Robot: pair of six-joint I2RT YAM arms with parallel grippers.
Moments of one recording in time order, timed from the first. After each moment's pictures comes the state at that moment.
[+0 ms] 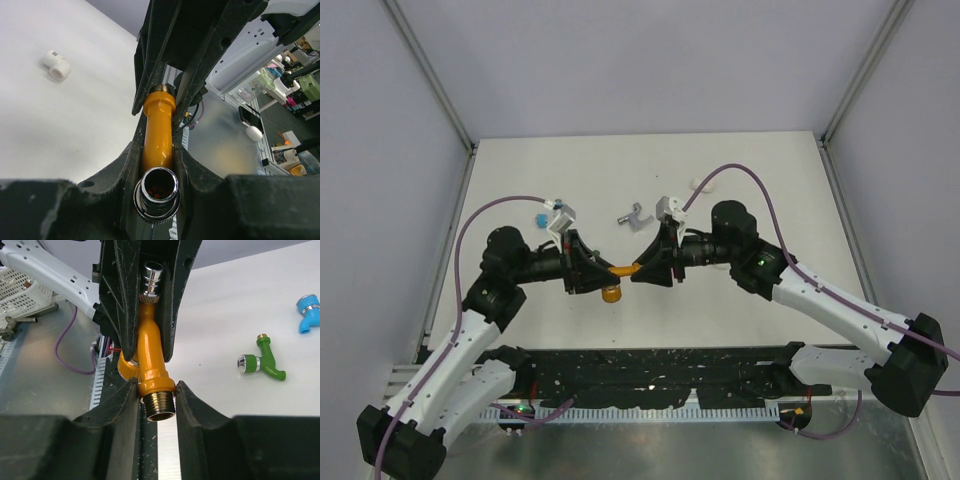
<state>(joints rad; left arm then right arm) -0.41 0.77 0.64 0.07 0.99 -0.52 0.78 1.14 0.91 0.07 -0.79 0.10</state>
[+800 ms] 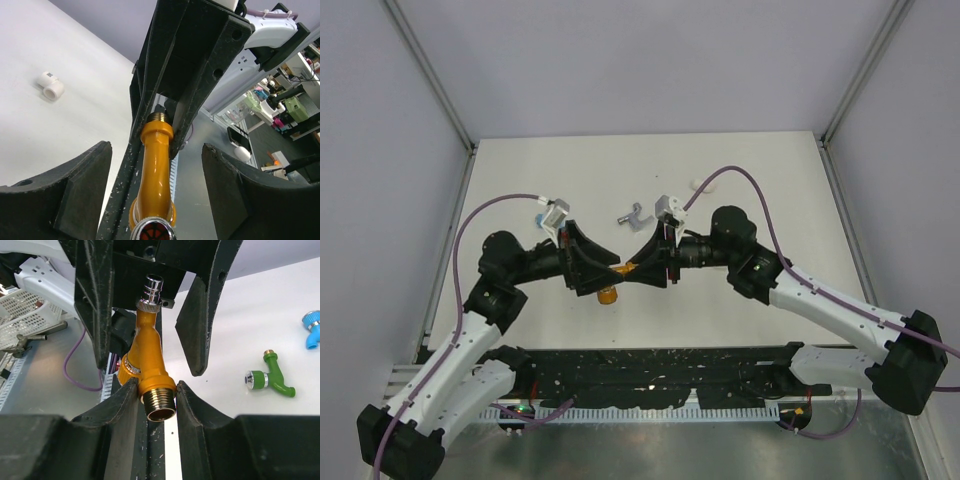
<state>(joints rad) -0.42 0.76 0.62 0.24 0.94 -0.69 0.81 1.15 0.88 0.22 -0.77 0.21</state>
